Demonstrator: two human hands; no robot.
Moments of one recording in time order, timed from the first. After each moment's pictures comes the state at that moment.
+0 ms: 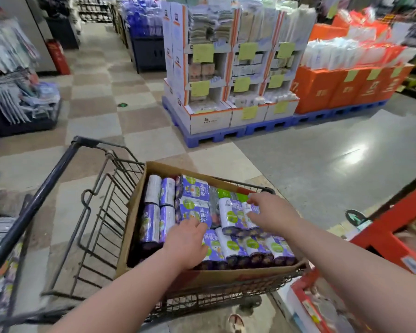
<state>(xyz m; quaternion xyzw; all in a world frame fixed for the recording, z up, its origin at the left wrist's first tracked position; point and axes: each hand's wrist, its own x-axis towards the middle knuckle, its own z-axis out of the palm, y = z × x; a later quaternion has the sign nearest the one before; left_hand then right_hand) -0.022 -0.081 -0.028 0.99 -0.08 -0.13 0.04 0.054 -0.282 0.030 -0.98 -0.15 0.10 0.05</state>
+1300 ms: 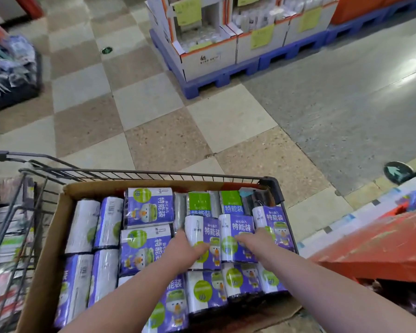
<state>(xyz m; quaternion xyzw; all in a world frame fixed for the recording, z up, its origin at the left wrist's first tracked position) 0.158 -0.158 -0.136 0.83 0.31 -0.33 0.33 0.211 -0.348 -0.180 -0.74 0.28 0.41 0.45</state>
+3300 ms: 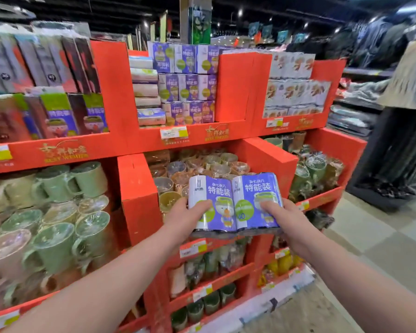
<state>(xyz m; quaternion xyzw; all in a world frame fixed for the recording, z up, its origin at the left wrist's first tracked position) -0.276 -0.815 0.090 0.64 -0.43 -0.41 0.49 -0.502 -0.856 0.092 -0.53 0.51 -0.42 0.53</state>
